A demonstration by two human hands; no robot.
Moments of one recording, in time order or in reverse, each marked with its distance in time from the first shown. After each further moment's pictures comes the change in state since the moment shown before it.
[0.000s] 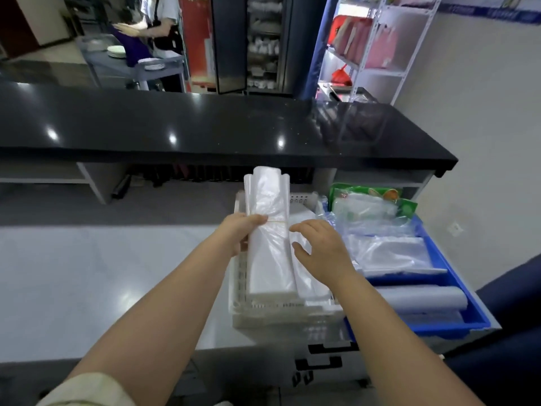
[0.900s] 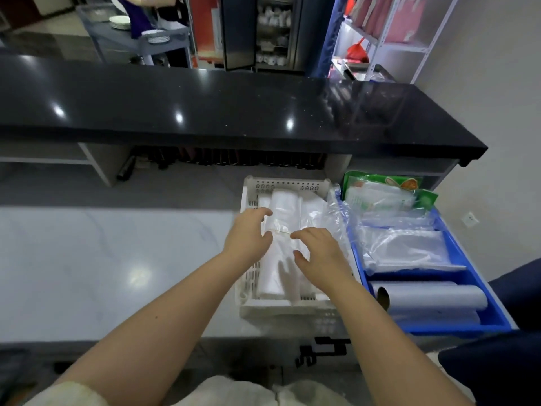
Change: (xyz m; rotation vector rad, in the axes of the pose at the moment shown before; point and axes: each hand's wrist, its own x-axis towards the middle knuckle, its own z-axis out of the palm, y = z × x) left_hand -0.002 -0.043 0.000 0.855 0.192 0.557; right_hand -0.011 0.005 0.042 0.046 -0.171 0.127
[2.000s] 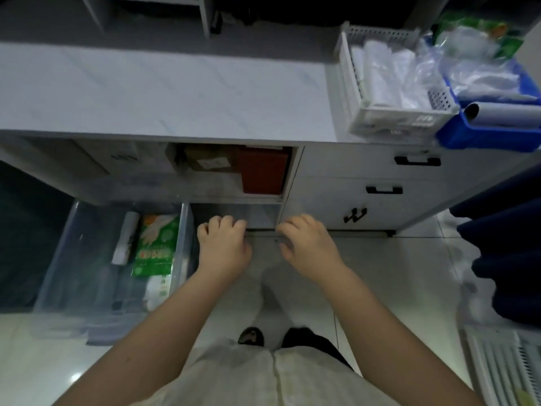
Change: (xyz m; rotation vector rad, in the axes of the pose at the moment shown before) left_hand -0.465 -0.259 -0.108 0.540 -0.146 -0.121; right_hand -0.321 -0.335 0.186 -0.148 -0.257 -0.092
